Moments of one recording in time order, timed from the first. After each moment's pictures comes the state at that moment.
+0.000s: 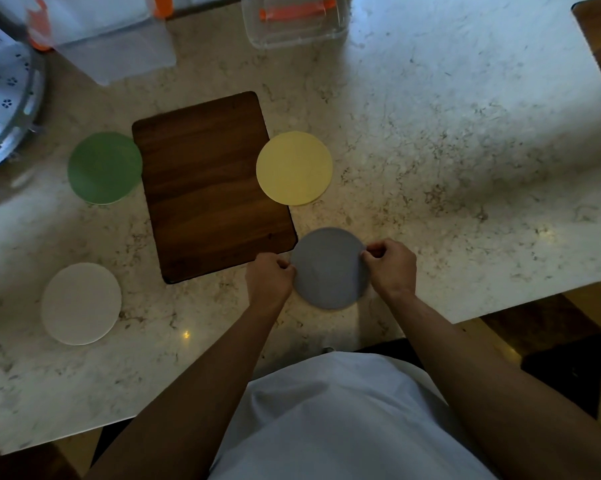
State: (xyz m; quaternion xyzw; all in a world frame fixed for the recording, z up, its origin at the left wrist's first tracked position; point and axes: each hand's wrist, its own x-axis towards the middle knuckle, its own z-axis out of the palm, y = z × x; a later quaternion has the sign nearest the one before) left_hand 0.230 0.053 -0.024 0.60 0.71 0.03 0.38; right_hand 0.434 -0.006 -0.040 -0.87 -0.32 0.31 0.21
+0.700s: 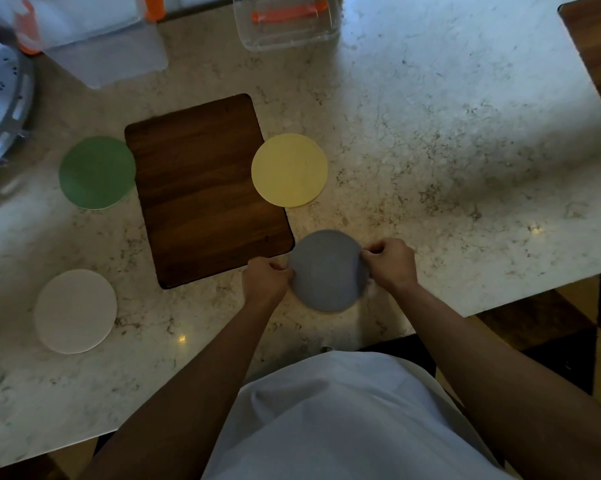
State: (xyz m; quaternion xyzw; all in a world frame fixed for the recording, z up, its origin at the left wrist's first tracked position) left_hand 0.226 0.056 -0.027 0.52 0.73 0.03 0.44; right_hand 0.445 0.004 -0.031 -0.86 -0.29 0.38 0.18
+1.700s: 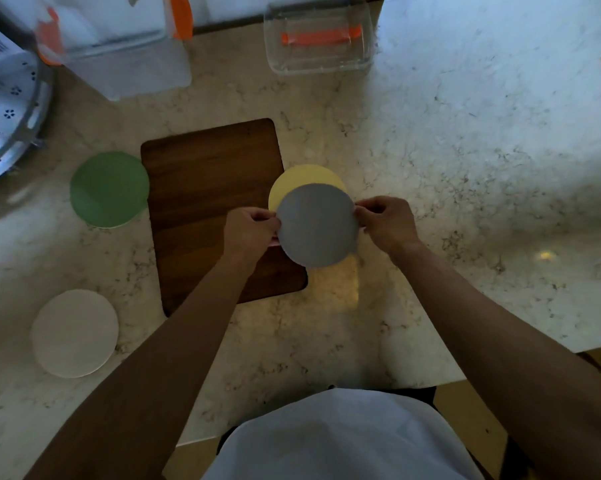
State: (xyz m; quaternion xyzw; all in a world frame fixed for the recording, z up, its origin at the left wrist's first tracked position) left_hand 0.225 0.202 -0.010 0.40 0.70 0.21 0.55; right_hand 0.460 0.149 -0.013 -0.78 -0.34 0.43 0.31
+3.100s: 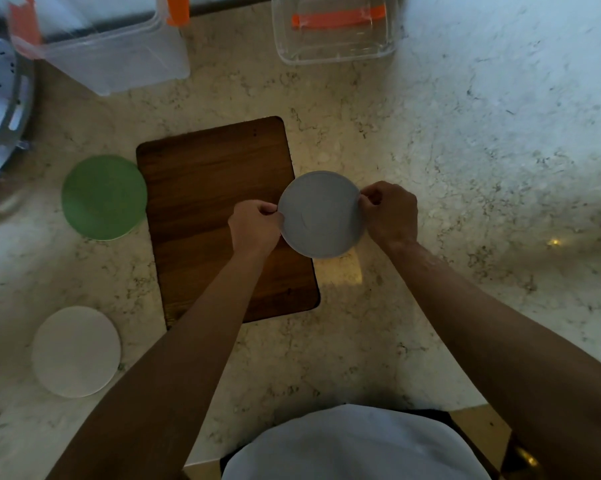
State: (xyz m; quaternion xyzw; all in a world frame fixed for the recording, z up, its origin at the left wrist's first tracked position) left_hand 0.231 0.248 -0.041 0.44 0.76 0.15 0.45; right_hand 0.449 0.207 -0.051 -0.83 -0.43 0.27 0.21
